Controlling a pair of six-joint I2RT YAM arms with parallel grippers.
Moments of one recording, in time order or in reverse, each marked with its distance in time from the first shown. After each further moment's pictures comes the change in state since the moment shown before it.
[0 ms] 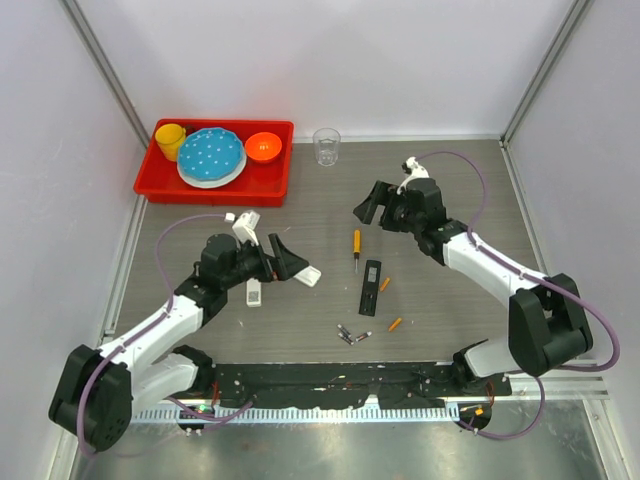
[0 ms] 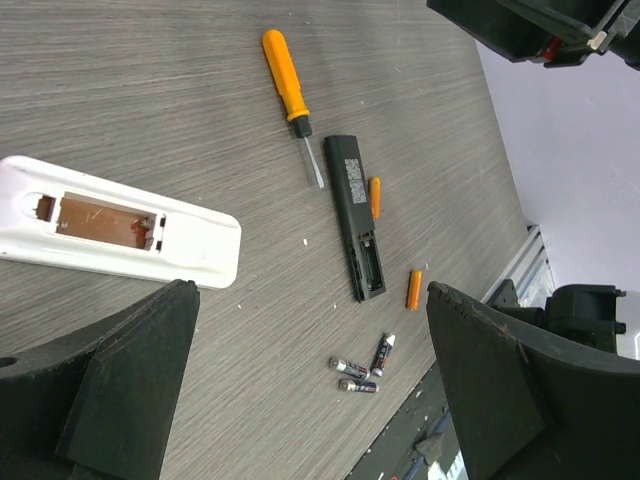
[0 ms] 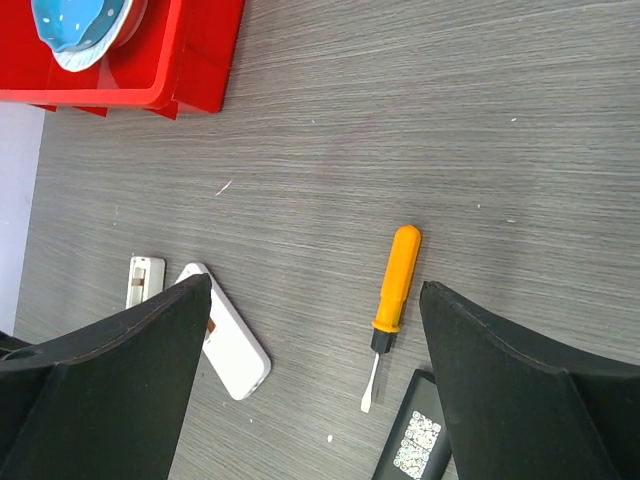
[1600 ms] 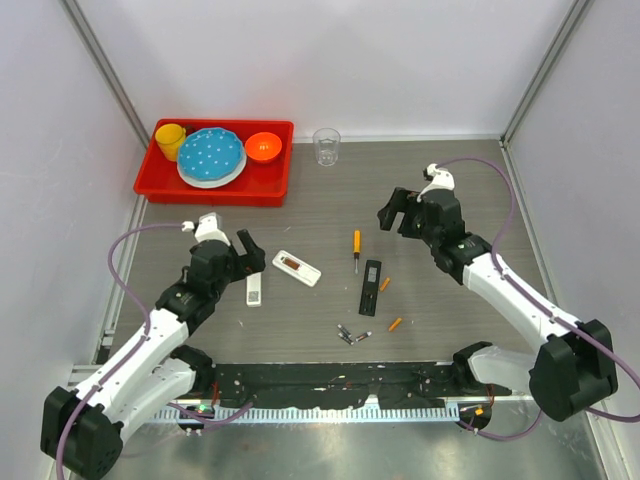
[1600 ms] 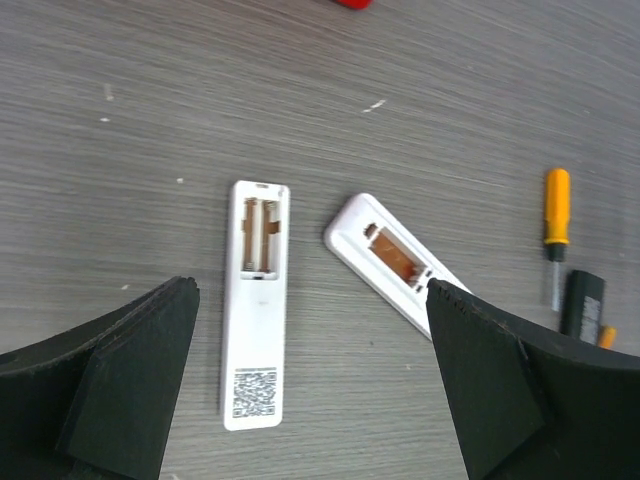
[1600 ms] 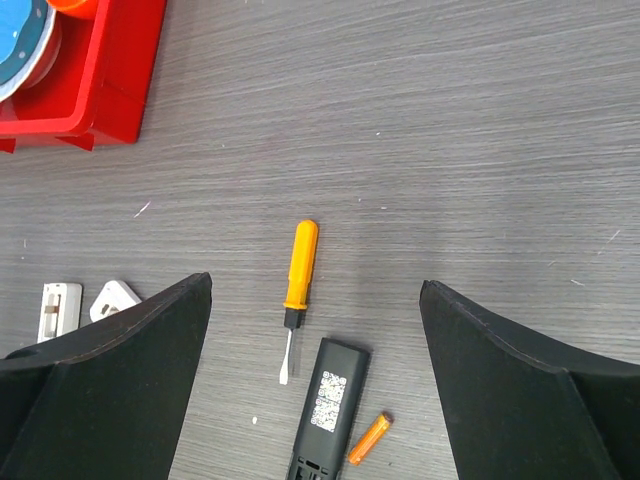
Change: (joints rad) left arm 0.000 -0.209 0.063 -0.423 -0.652 0.074; right arm 0.000 -0.233 -0.073 -0.145 0.231 -0.105
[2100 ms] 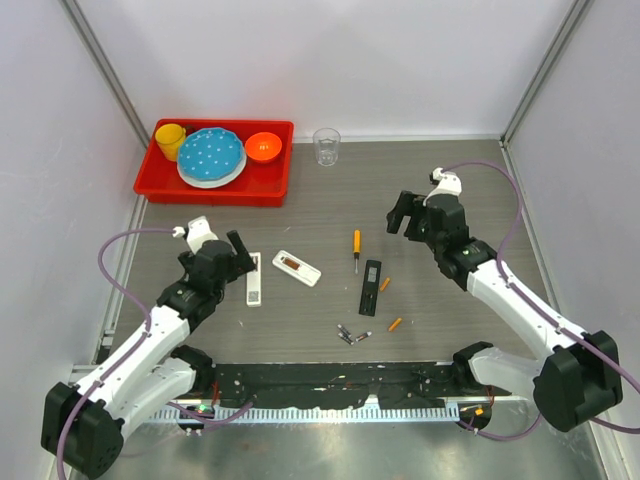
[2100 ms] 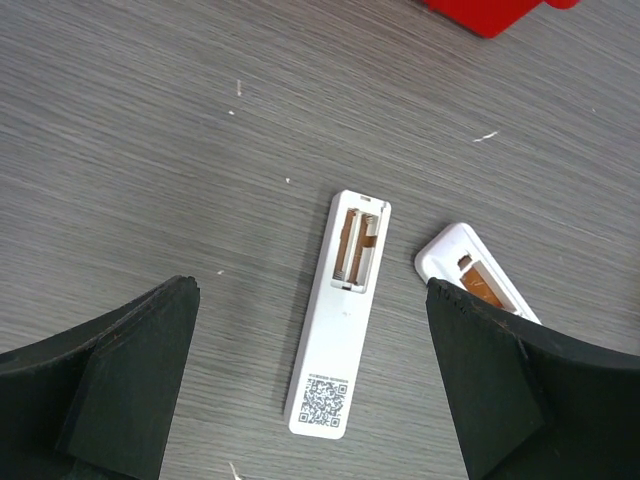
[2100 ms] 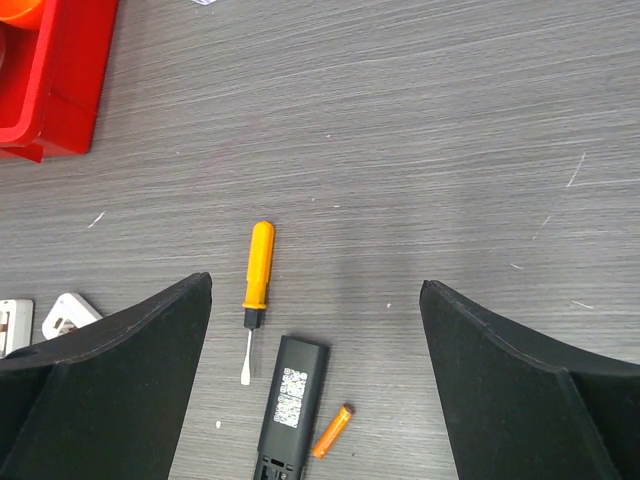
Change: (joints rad) left arm 0.000 0.023 0.013 -0.112 -0.219 -0.053; right arm 0.000 -0.057 -0.027 -0.027 0.088 -0.030
